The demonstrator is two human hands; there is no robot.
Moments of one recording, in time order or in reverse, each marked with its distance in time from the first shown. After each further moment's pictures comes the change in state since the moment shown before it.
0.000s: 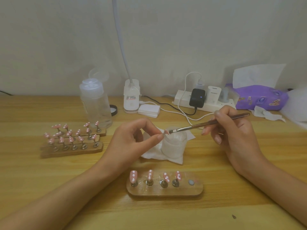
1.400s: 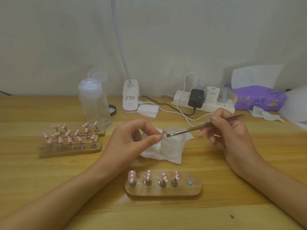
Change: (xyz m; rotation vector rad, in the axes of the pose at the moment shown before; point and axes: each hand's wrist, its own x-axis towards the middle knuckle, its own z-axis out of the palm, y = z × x) left_hand 0.000 0.003 0.000 -0.036 0.006 -0.039; right_hand -0.002 -0.001 0.001 -0.046 -0.026 0.063
